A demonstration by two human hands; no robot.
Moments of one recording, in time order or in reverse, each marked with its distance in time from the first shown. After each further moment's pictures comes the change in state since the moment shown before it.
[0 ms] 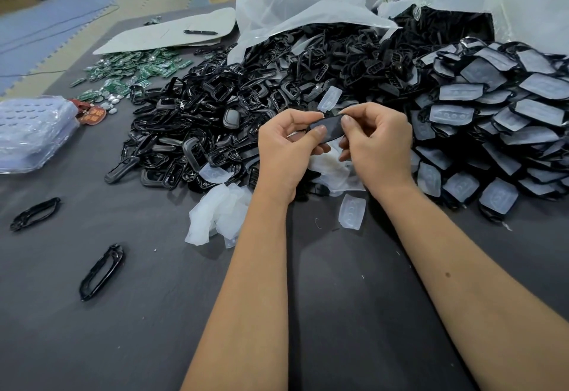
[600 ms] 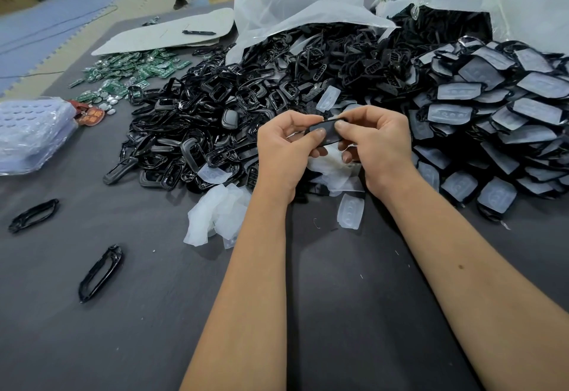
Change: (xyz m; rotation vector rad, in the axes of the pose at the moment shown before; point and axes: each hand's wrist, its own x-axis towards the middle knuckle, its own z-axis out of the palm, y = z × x) left_hand 0.001 -0.002 0.000 0.008 -0.003 0.003; right_hand 0.006 0.000 -0.003 0.336 -0.090 0.250
